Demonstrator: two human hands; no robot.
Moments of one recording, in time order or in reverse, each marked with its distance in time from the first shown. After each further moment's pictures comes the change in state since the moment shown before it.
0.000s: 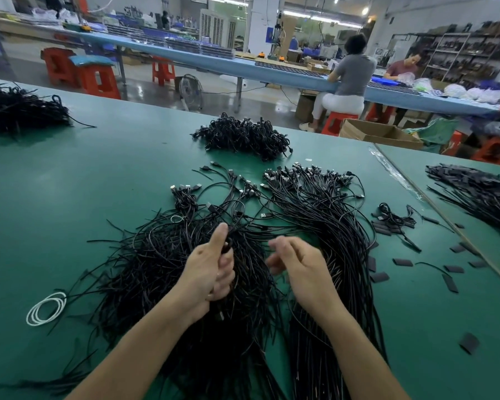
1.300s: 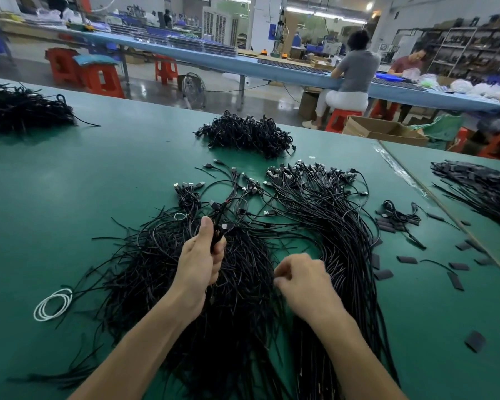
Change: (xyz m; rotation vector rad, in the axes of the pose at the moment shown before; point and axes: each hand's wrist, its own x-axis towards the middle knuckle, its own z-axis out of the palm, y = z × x) left_hand -0.009 0.010 0.004 0.092 0.187 0.163; right_hand -0.005 0.009 0.007 -0.637 -0.017 0.143
